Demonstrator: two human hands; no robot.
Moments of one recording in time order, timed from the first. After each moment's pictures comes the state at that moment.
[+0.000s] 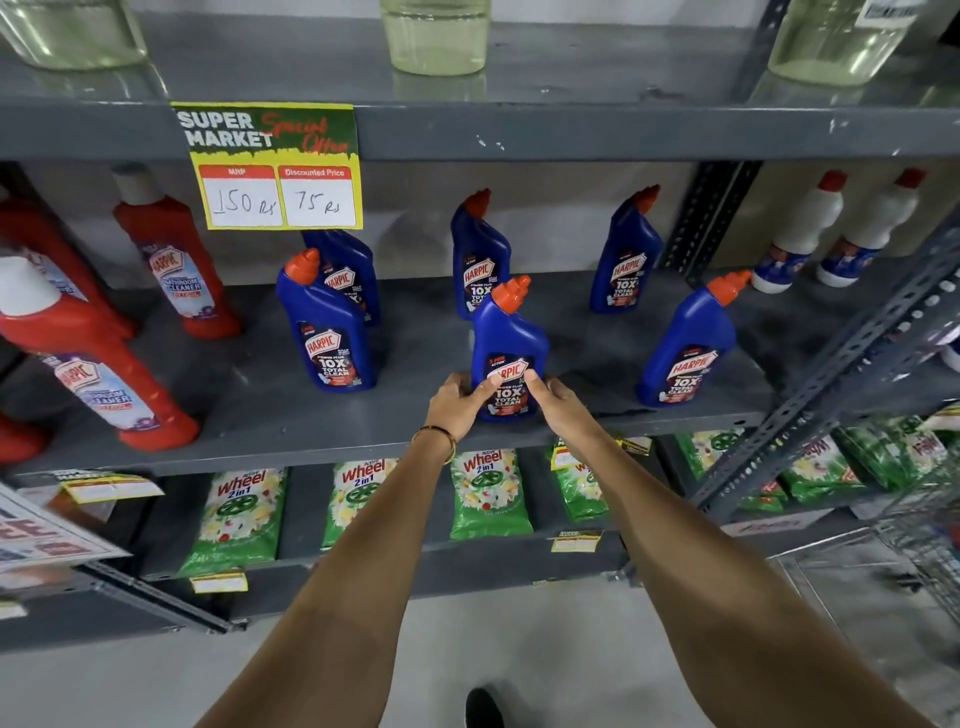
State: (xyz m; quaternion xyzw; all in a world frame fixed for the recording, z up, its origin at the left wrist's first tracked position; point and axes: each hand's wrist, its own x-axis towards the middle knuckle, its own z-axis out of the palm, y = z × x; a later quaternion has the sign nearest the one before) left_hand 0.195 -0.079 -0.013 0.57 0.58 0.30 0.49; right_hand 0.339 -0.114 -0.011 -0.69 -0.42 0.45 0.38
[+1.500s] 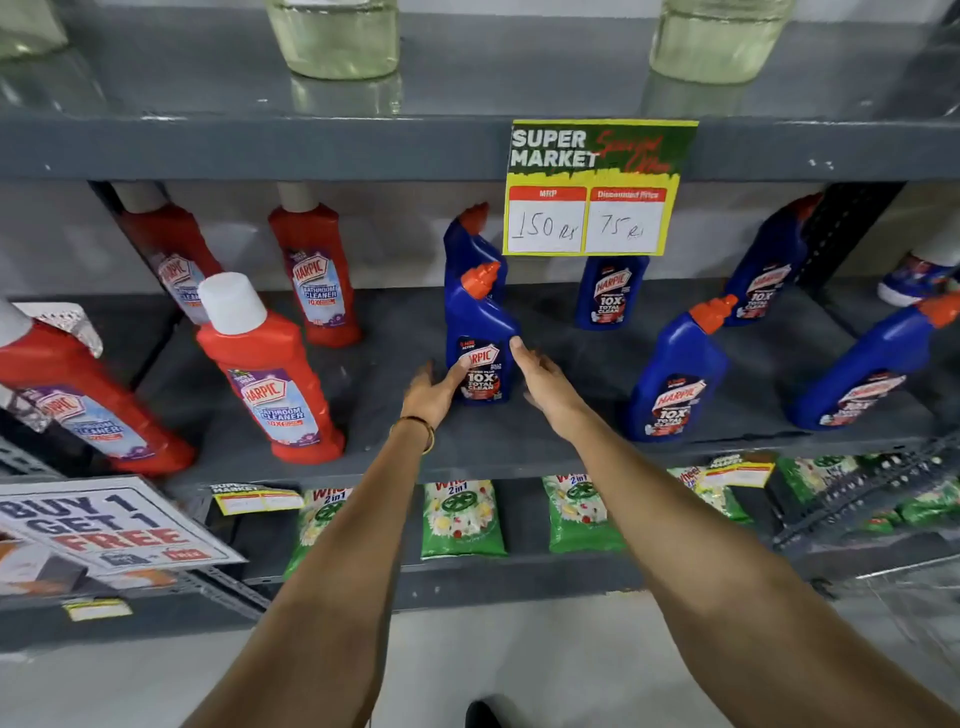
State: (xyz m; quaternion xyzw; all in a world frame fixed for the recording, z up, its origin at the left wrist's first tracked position) left_hand -0.012 0.009 -0.016 0.50 0.62 0.33 0.51; right_hand 0.138 -0.015 0.006 -0.66 -0.37 0.51 0.41
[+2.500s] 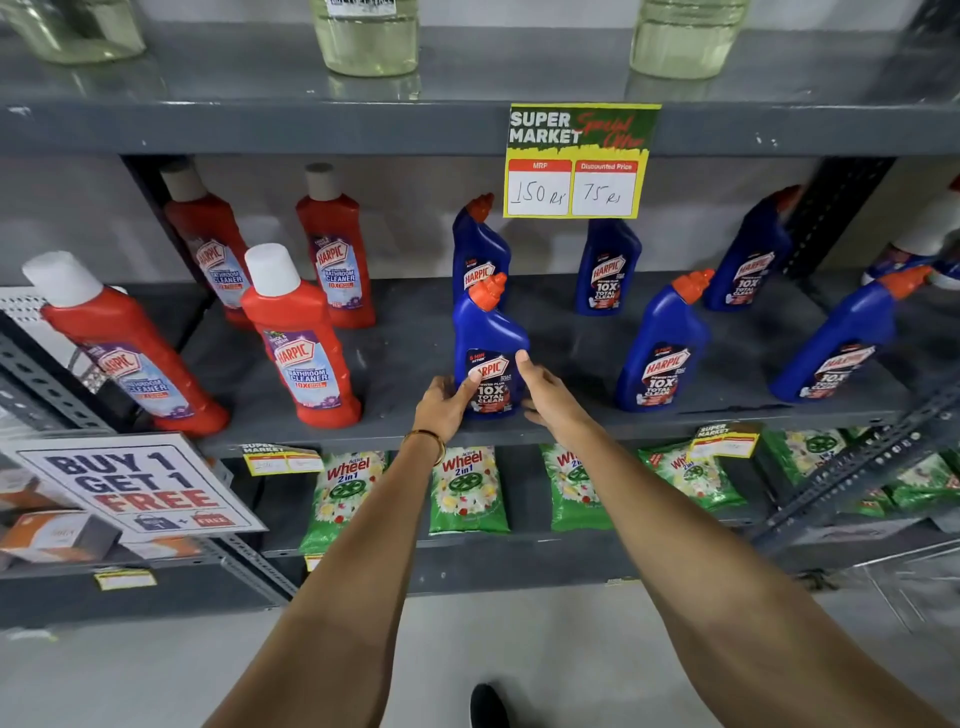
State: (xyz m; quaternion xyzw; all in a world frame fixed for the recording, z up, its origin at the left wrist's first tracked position) left_hand -0.018 -0.063 -0.018 0.50 0.60 0.35 0.51; right_hand 0.127 -0.079 -0.003 -0.64 -0.38 0.53 0.40
